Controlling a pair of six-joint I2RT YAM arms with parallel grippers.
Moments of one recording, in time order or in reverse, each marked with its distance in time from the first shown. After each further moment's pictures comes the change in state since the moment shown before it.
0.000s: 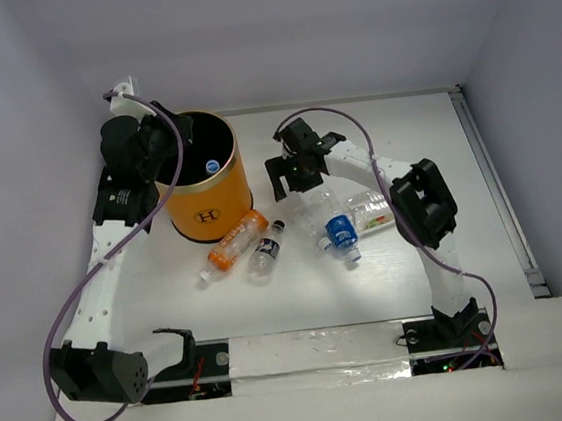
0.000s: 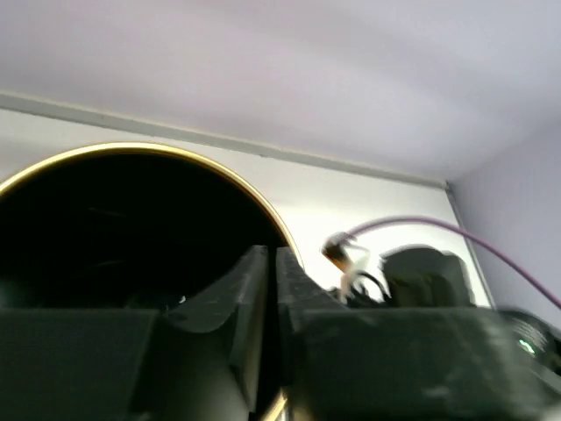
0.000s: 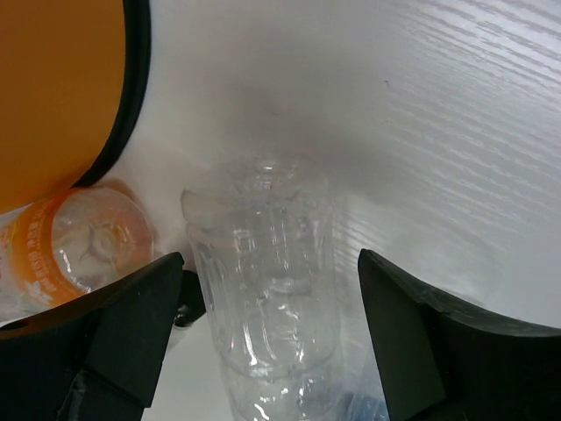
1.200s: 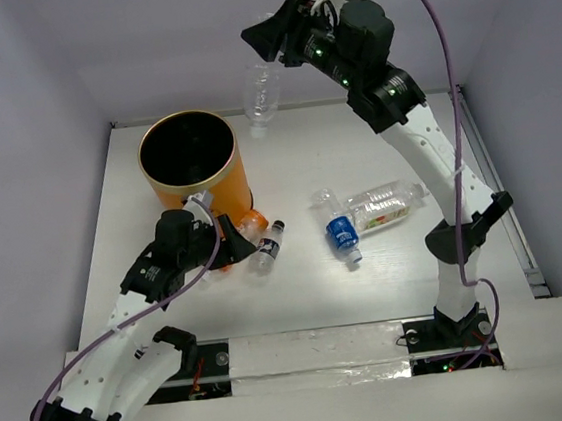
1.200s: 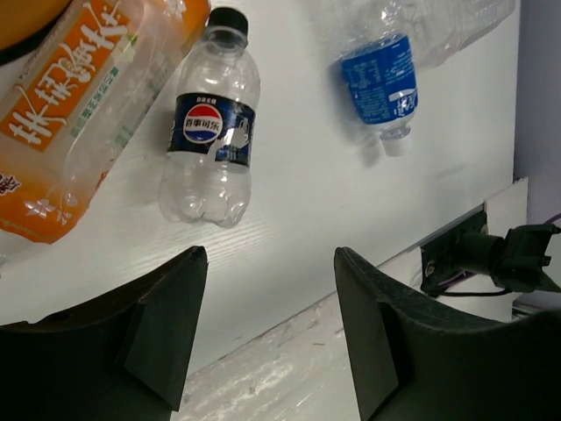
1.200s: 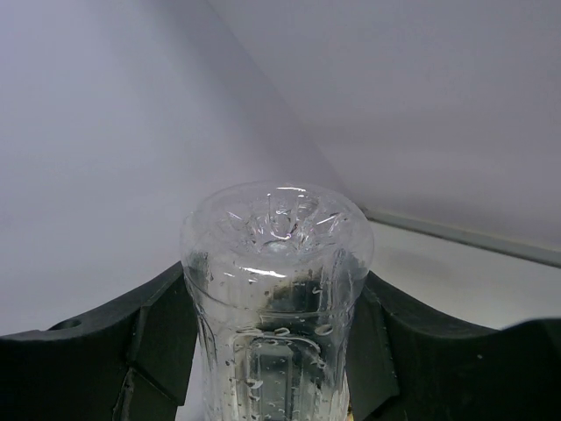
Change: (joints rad) left arm -0.251 -0.419 -0.610 -0.341 0.241 -0.138; right arm 0.024 -0.227 0.678 0.238 0.055 0.255
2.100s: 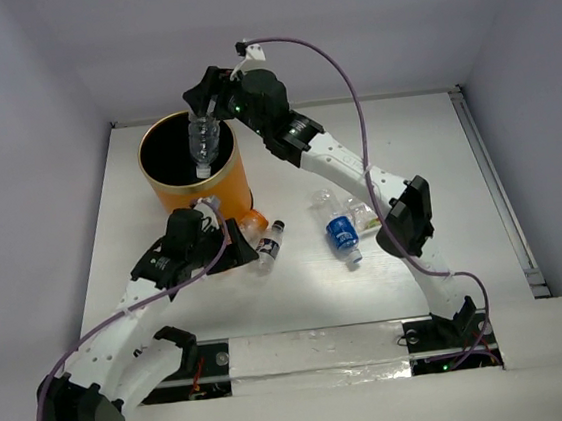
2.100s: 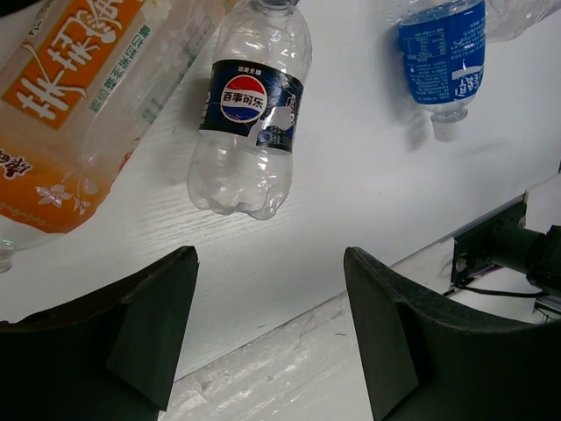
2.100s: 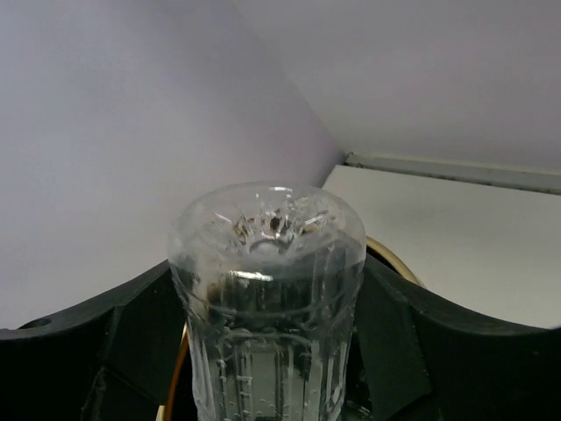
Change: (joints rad) left arm 0.000 0.097 -0.035 -0.019 0.000 0.023; right arm 0.167 0.334 -0.079 0.352 0.219 0.053
